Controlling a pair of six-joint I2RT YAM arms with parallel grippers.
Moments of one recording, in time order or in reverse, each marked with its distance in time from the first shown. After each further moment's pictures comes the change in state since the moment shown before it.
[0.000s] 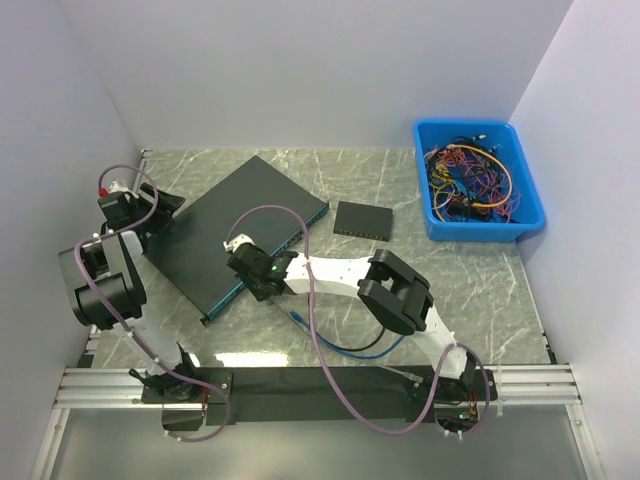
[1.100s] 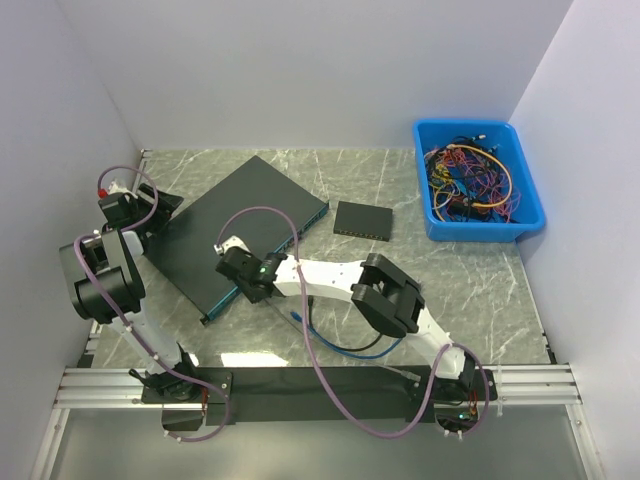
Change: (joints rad) left arm 0.005 0.051 0.005 0.078 0.000 -0.013; right arm 0.039 0.055 0.127 -0.114 0.073 0.012
